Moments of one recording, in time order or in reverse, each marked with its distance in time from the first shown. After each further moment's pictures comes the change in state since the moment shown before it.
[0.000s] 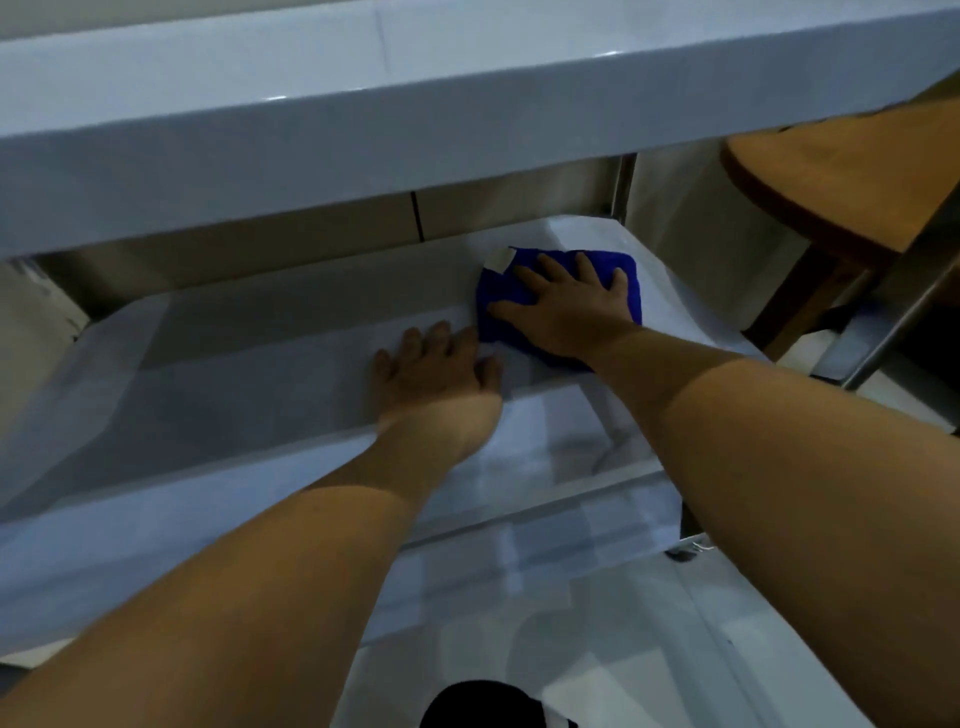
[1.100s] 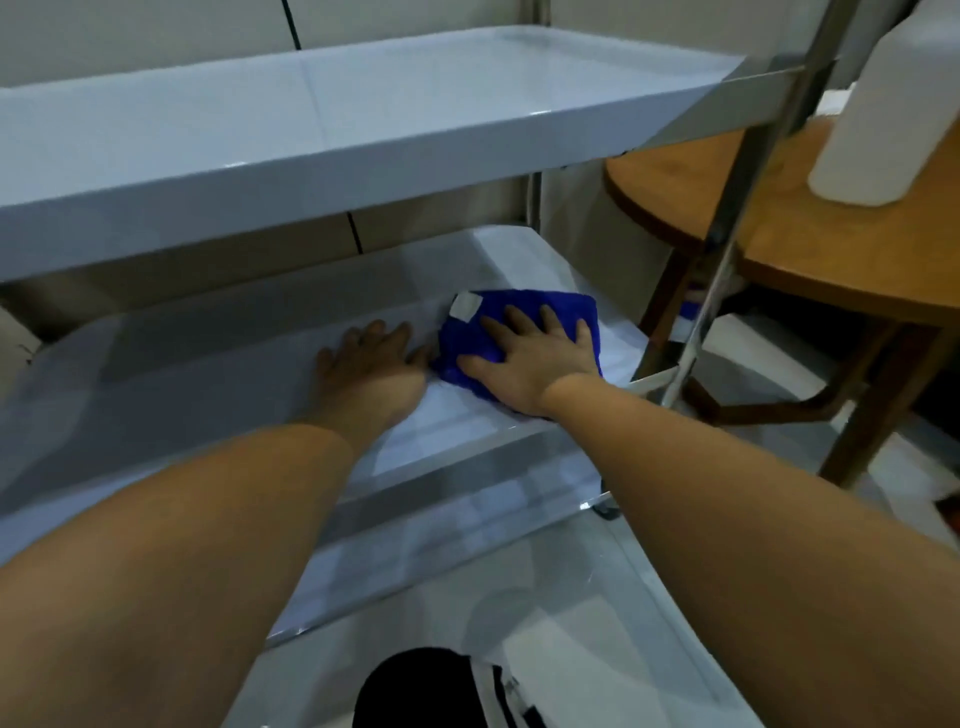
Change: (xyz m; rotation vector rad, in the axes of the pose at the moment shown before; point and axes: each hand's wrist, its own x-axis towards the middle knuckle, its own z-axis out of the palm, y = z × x) left_hand 0.000 0.002 -0.012 0.055 -0.077 -0.052; right_hand -0.124 0.017 -0.013 0.082 -0.067 0.038
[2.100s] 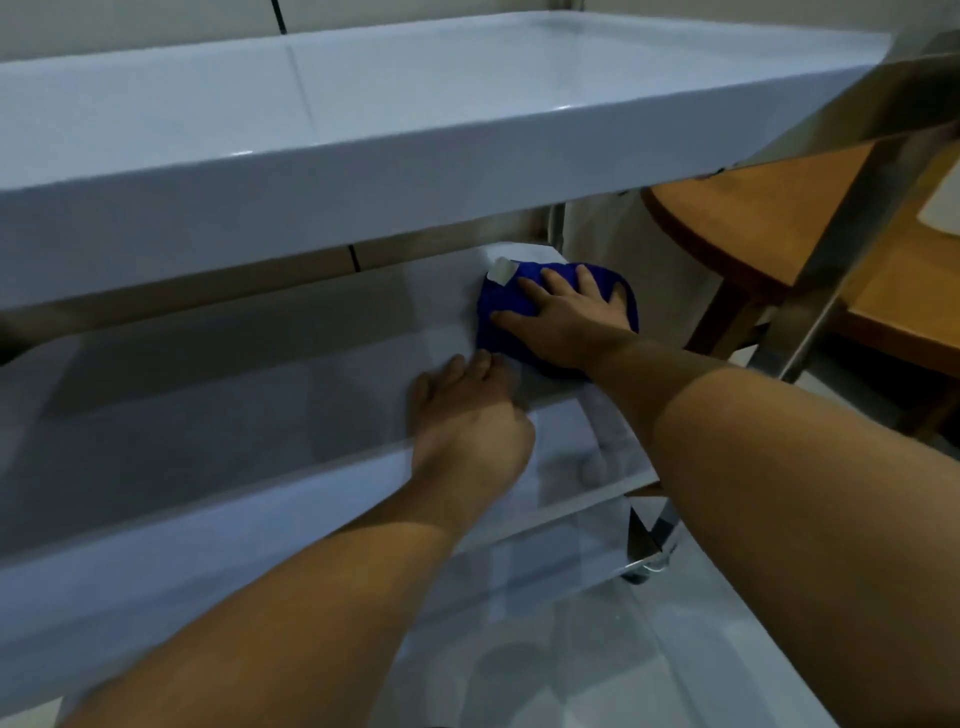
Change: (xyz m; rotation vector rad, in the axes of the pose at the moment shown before) left_hand -0.003 0.092 0.007 -0.075 0.101 0.215; right_hand 0.137 0.052 -0.015 -0.050 0.043 0.039
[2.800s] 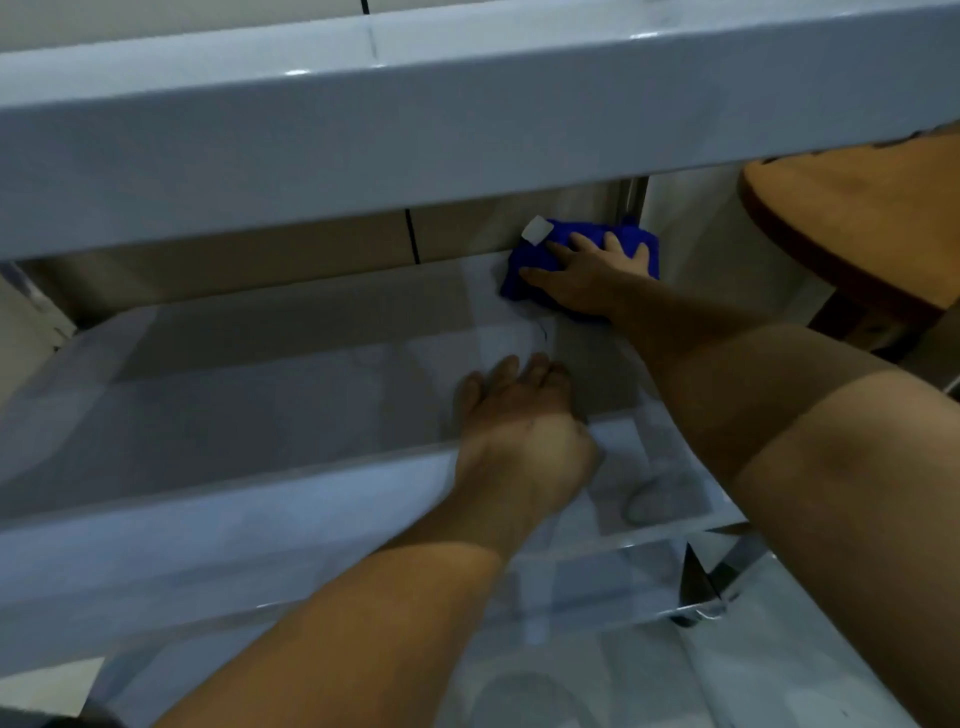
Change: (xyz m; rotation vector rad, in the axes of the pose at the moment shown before) left_hand -0.006 0.001 -0.005 -0.052 -0.053 -0.001; right_hand 0.088 -0.025 -0.008 -0.076 -0.017 -0.060
